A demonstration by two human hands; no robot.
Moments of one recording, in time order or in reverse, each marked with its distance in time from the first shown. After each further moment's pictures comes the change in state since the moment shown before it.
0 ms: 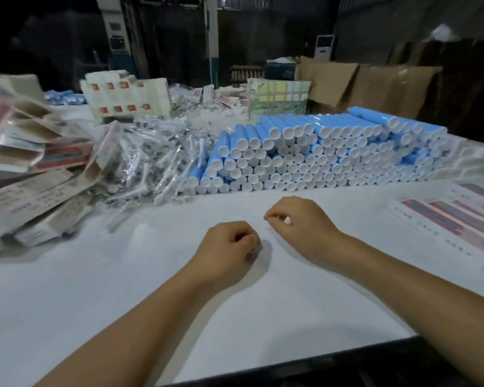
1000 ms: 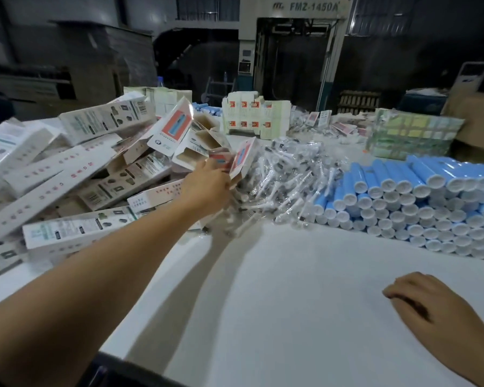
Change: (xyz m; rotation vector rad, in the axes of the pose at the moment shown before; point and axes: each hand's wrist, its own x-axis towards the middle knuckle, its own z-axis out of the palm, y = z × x) left_hand 0.033 -0.053 -0.244 1.099 0.433 -0.198; right_hand -0.010 -0.001 0.032 -0.047 -0.072 -0.076
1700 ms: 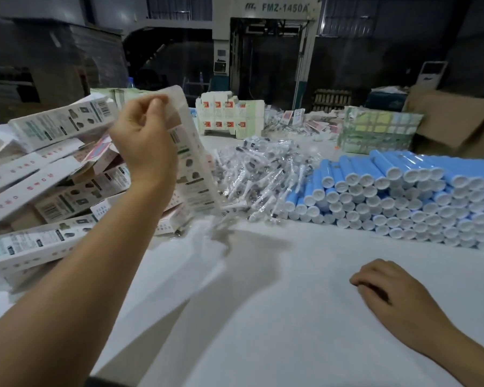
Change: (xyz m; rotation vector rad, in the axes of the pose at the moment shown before) left_hand -0.028 0.037 -0.085 -1.410 0.918 -0.210; right_hand -0.003 -0.003 -0.004 0.007 -0.056 0.019
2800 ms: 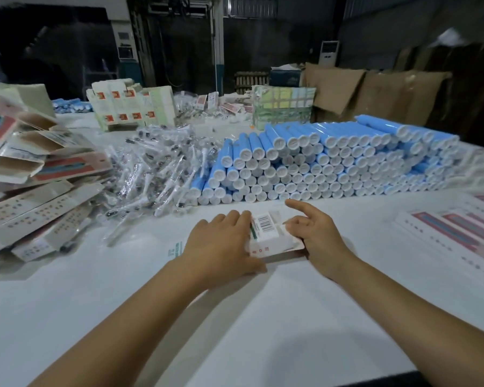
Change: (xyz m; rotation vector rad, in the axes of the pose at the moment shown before) left_hand -0.202 -0.040 0.077 1.107 -1.483 0.452; right_hand 0.015 0.035 -0.011 1.140 0.271 0.469
